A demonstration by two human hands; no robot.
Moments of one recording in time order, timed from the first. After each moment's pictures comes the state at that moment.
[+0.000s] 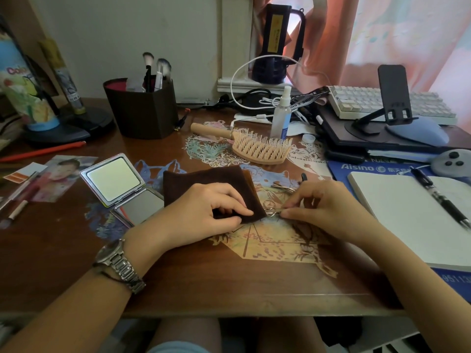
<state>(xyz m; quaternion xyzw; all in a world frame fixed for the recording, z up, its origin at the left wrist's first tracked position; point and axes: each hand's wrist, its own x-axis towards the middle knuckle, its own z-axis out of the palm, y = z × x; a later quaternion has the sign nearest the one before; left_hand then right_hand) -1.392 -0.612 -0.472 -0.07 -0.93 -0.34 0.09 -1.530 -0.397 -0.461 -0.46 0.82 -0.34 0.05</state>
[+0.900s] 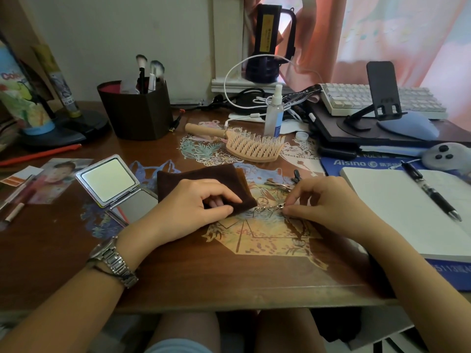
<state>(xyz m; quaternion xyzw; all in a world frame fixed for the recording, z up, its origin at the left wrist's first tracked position) -1.391 -0.610 -0.470 -0.02 -0.92 -0.37 0.12 -1.530 -0.386 -0.457 -0.46 0.82 -0.33 0.03</state>
